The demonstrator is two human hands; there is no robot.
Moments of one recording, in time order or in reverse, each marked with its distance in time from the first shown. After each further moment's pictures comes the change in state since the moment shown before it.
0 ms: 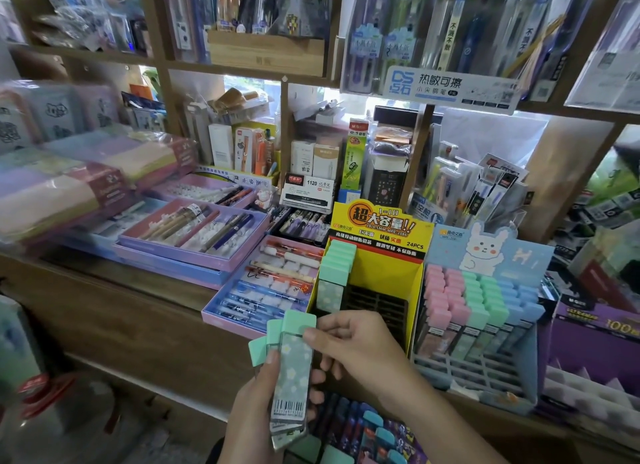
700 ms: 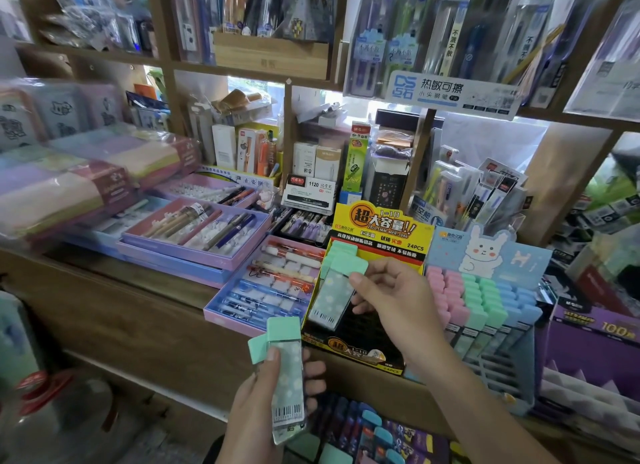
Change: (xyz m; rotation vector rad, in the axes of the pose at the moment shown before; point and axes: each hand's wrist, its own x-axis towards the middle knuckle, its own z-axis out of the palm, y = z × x) left_hand -0.006 0.001 0.005 -0.042 0.016 0.038; right_hand 0.013 -0.030 -0.037 0.110 0.309 -0.267
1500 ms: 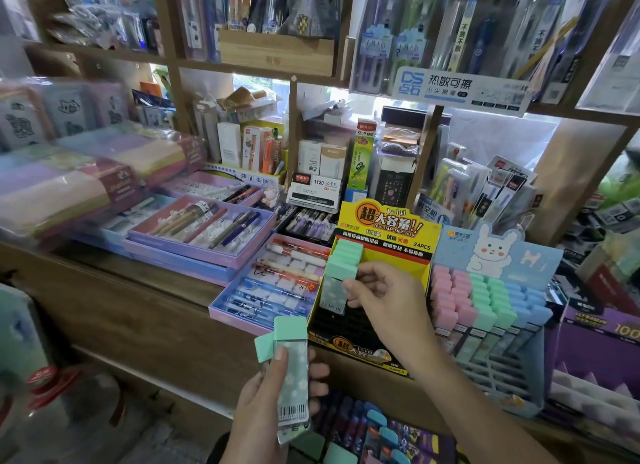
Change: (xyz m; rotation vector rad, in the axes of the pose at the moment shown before) left_hand -0.004 0.004 0.001 0.003 0.001 0.013; right_hand 0.011 0.022 0.009 -0.282 -0.017 -0.136
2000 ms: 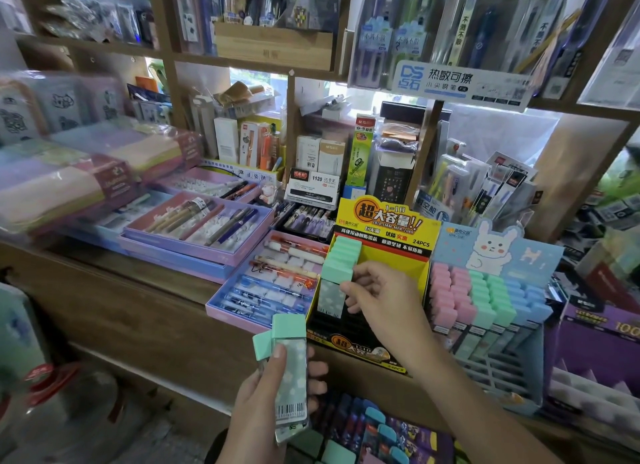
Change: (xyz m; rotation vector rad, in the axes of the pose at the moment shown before) left_hand 0.003 -0.003 -0.002 -0.005 -0.028 -0.002; right_hand 0.003 0.003 0.003 -0.062 -0.044 0.046
